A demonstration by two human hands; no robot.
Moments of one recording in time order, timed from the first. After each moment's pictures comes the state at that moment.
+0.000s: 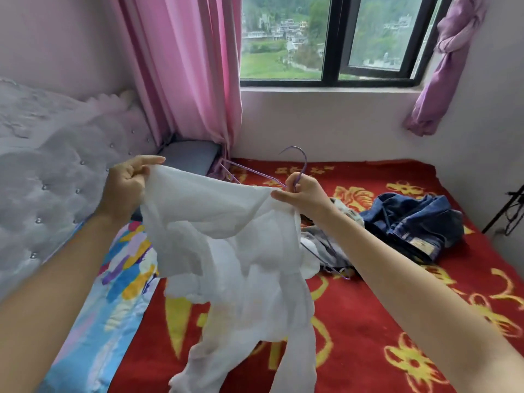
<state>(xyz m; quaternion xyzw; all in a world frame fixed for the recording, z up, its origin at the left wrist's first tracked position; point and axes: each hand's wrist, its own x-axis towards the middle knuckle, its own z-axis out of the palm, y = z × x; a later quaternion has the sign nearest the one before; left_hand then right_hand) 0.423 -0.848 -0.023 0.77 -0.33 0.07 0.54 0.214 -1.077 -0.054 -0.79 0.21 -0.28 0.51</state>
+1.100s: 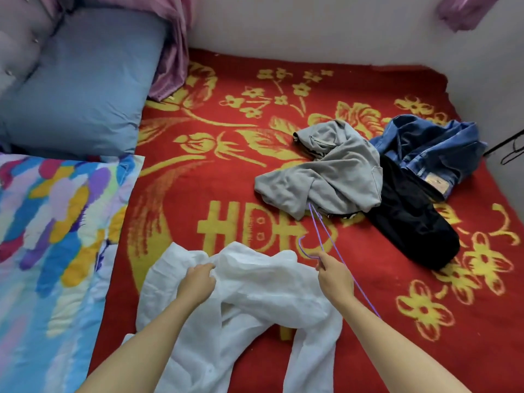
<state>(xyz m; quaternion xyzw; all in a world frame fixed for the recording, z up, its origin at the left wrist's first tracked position) 0.480 -0.914 -0.422 0.87 -0.33 -0.37 0.08 0.246 -1.081 -0.356 -0.78 0.56 0.01 0.28</state>
